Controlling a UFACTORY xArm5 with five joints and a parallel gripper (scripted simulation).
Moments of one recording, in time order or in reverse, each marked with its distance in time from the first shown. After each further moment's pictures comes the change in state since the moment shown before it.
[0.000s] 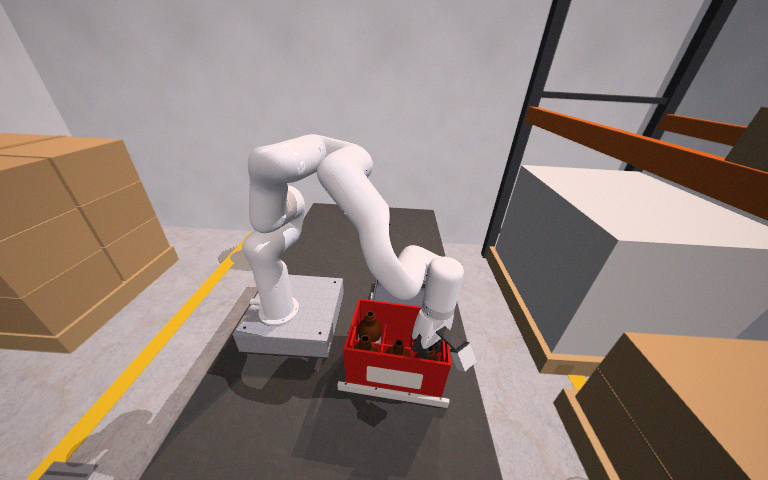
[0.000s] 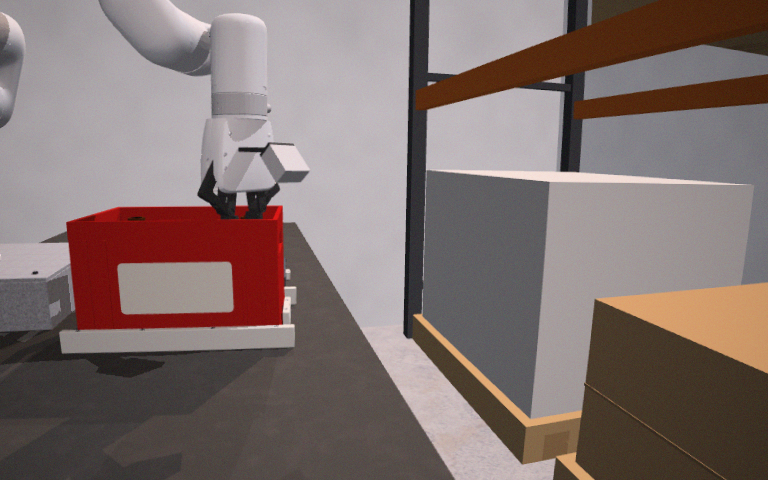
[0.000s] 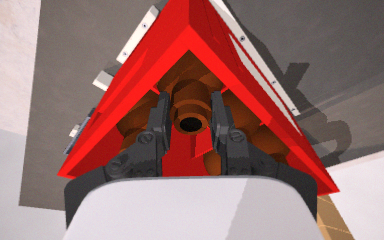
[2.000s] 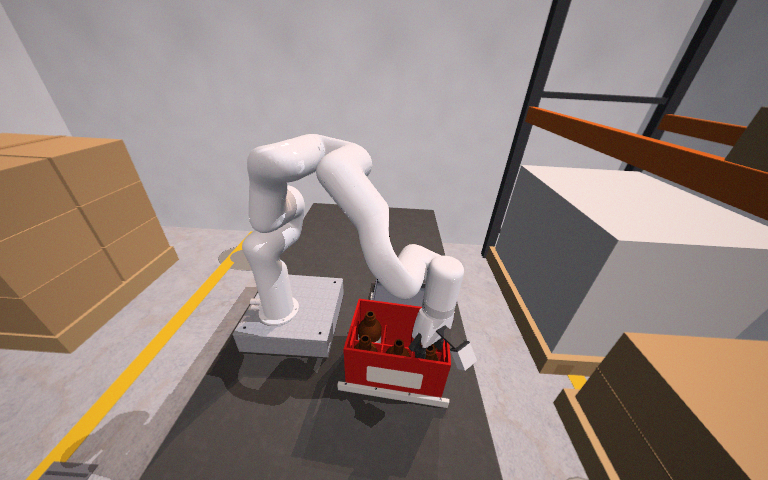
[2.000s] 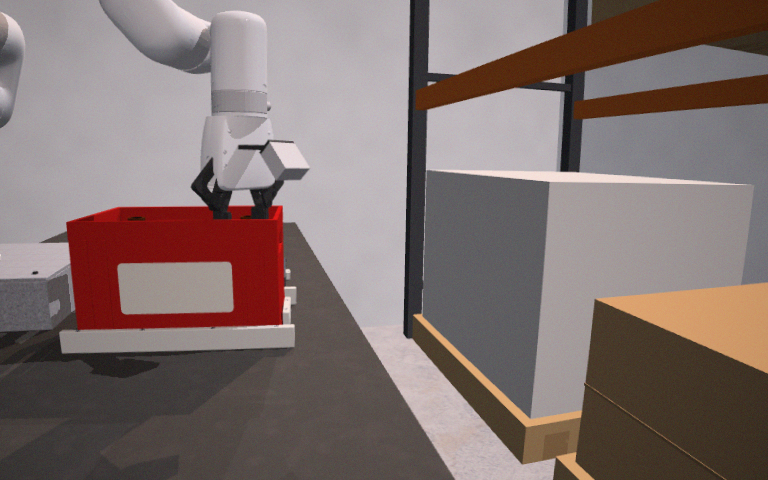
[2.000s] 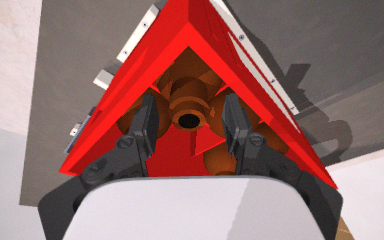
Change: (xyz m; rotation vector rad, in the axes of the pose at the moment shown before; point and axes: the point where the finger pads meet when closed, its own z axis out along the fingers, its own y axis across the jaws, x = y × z) arm 0.000 0.000 -0.003 0.000 -0.001 0.000
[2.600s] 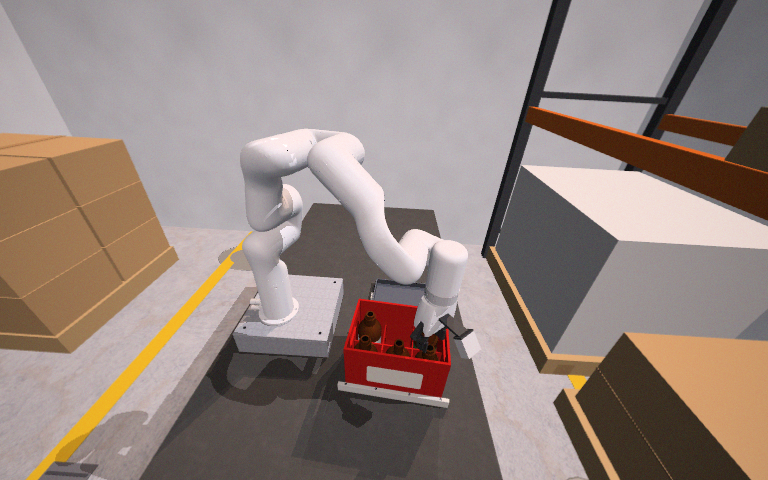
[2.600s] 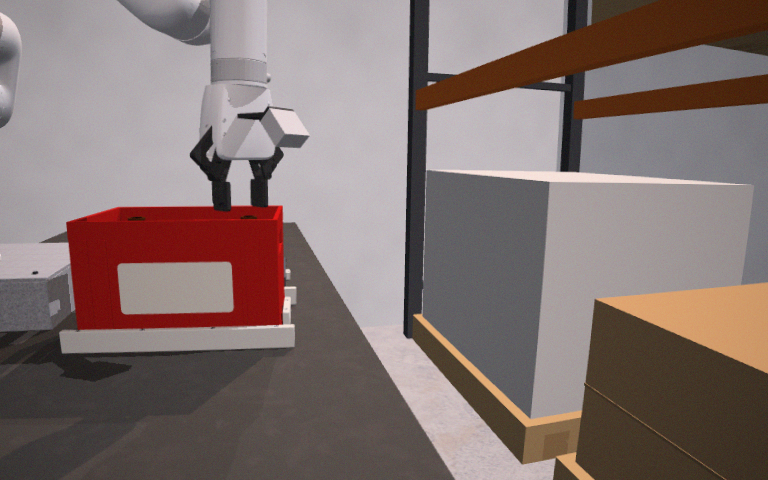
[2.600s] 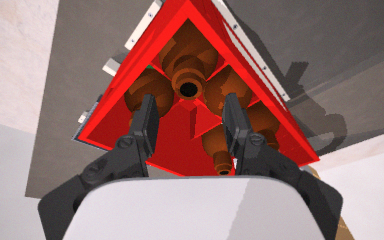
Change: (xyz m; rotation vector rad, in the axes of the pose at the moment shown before) arm 0.000 0.000 -0.040 0.000 0.000 0.000
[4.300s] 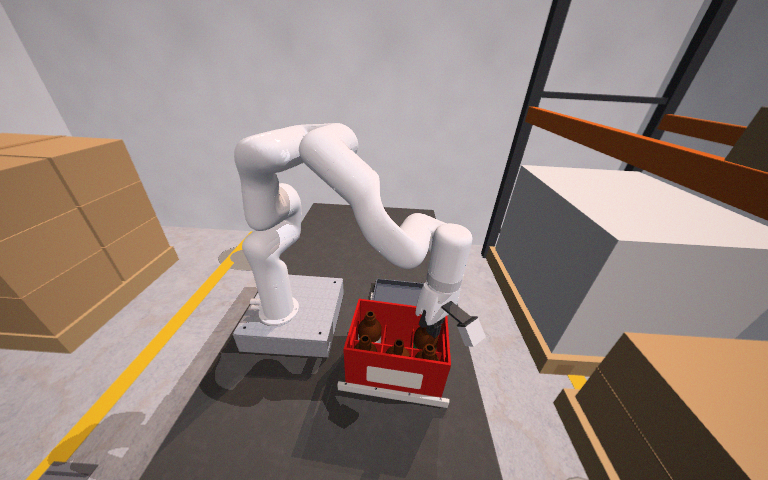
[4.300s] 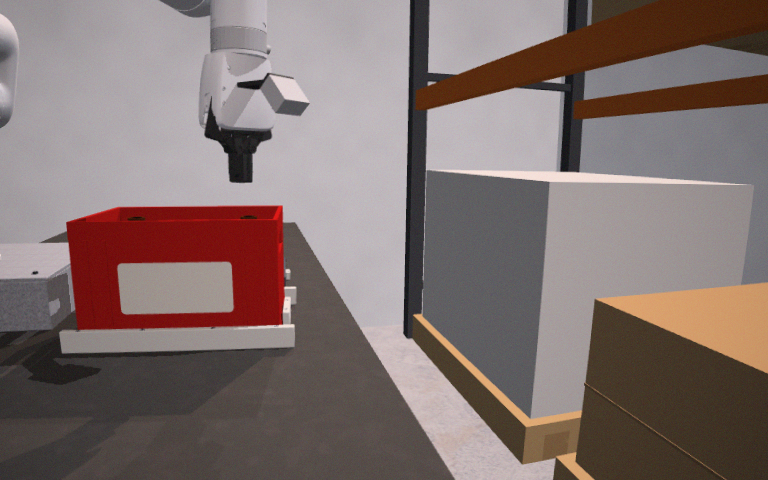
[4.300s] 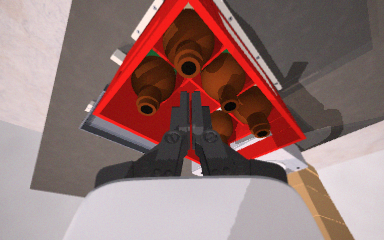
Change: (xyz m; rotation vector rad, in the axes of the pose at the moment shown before) arm 0.000 0.000 -0.040 0.000 0.000 0.000
